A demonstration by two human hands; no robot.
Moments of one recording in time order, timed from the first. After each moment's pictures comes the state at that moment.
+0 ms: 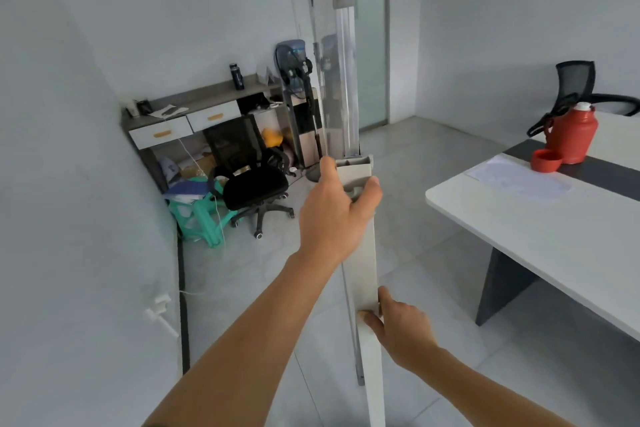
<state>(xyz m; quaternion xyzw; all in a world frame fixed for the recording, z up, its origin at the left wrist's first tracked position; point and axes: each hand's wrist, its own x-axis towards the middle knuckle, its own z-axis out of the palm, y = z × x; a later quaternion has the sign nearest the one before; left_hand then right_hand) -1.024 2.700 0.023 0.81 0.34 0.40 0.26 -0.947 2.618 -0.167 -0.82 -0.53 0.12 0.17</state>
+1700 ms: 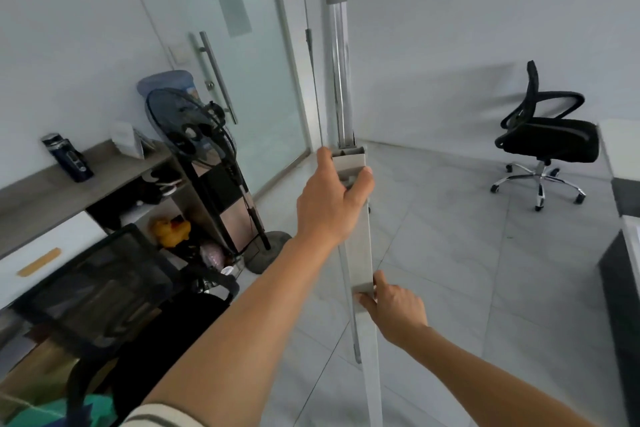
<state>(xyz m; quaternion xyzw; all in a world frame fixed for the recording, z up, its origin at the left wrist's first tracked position) -0.652 3.641 0.021 0.87 0.13 0.29 0.37 -0.631 3.528 -0.165 -0.93 -0.27 0.10 0.22</state>
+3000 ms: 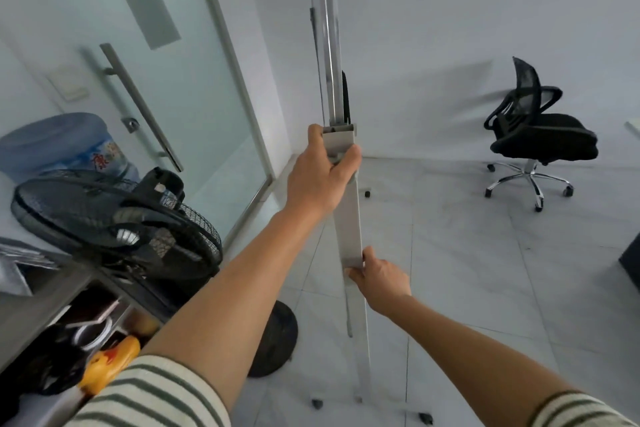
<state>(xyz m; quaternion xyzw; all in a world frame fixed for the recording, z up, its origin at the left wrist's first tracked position) -0.281 4.086 0.025 0.88 0.00 0.21 0.43 -0.288 3.972 -0.163 -0.95 -0.12 0.08 0.26</state>
